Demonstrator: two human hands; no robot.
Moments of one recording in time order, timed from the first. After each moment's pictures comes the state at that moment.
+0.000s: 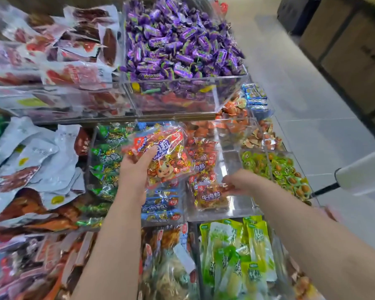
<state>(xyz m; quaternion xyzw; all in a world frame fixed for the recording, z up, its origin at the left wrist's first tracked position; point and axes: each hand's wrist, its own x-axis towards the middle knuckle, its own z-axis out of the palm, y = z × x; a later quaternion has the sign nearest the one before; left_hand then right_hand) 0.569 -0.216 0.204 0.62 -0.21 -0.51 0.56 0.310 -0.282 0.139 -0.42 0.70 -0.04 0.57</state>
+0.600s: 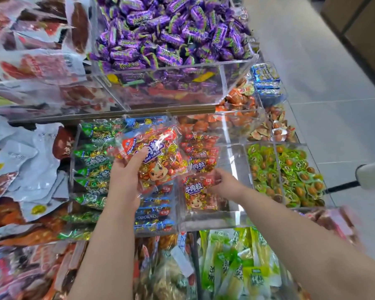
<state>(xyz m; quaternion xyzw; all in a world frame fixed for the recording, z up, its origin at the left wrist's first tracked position) 0.560 -0.232 0.189 0.63 -0.18 -0.51 0.56 0.322 -0.288 0.072 -0.54 0.62 -0.07 0.56</state>
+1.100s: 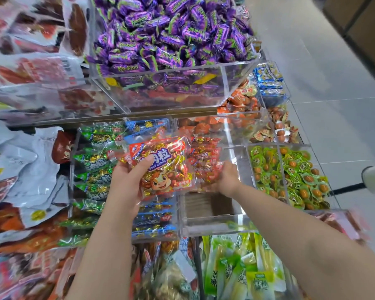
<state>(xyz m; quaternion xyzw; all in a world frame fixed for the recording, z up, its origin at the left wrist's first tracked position) 0.558 -0.229 0.203 0.63 -0.22 -0.55 0.51 0.329 -0.311 0.046 -0.55 0.68 -0.13 0.47</state>
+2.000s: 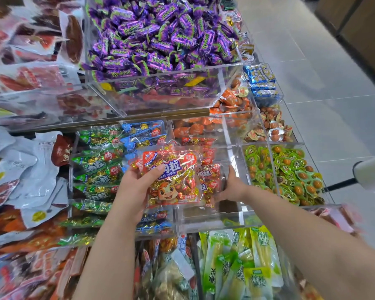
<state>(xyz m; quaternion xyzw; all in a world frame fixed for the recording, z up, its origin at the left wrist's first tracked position) 0.540 -0.219 0.206 0.60 -0.24 -0.59 0.47 0.299 -0.292 0.065 -0.51 0.65 0.00 0.56</state>
